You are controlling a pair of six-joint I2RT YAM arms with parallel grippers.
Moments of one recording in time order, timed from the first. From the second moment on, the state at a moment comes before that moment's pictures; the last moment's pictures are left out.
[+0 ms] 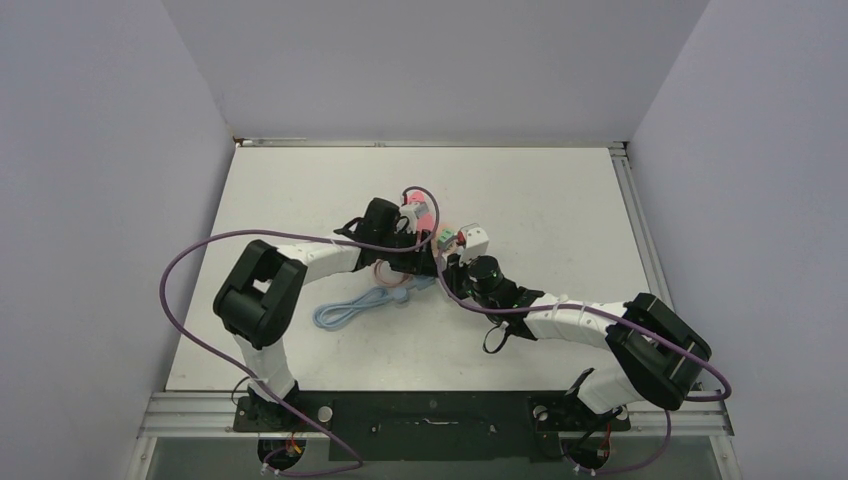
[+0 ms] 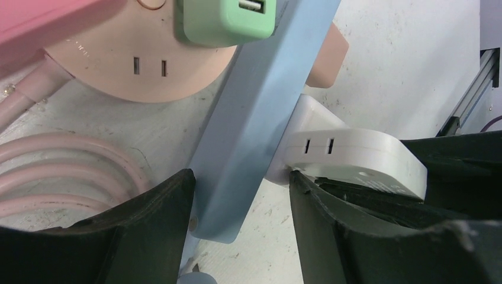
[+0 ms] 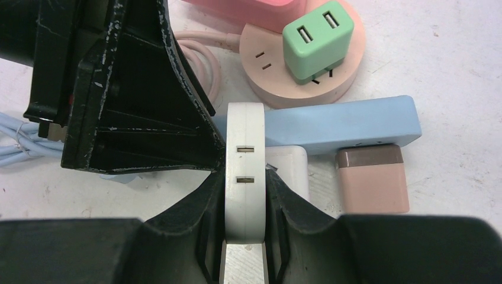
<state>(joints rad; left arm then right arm) -0.56 1.82 1.04 -0.04 0.50 -0.41 0.82 1.43 0.56 0.39 0.21 0.31</state>
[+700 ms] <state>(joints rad) -0.60 1.87 1.11 -0.11 0.41 -0.39 0.71 1.40 0.51 0.43 0.15 0.44</state>
